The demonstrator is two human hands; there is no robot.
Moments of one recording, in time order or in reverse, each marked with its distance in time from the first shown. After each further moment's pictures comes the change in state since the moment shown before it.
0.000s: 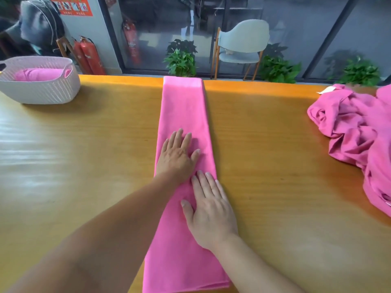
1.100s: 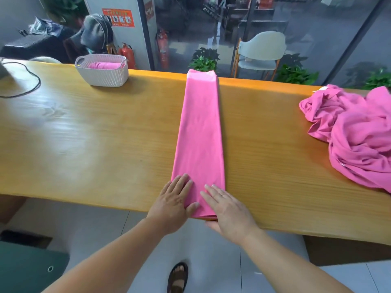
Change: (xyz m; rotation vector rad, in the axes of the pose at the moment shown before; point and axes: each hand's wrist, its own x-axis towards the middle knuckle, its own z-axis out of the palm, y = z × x) left_hand -0.306 0.028 -0.006 0.088 -0.175 0.080; right_hand -0.184 0.034 -0.015 -0.095 -0.133 -0.438
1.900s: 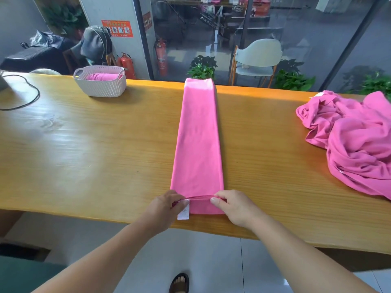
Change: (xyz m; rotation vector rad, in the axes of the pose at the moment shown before) left_hand 0.003 -0.007 -0.043 -0.577 -0.036 -0.151; right_hand 0.024 0.028 -0.048 0.562 -0.128 0.409
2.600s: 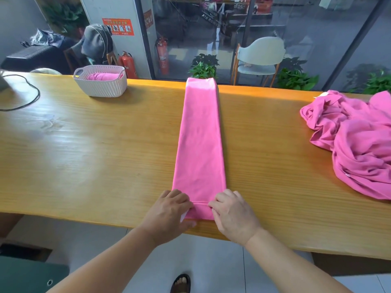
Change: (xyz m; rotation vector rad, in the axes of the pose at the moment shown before) left_hand 0.010 -0.015 0.010 0.513 0.172 0.542; right_hand 0.006 0.006 0.032 -0.576 0.391 -0.486
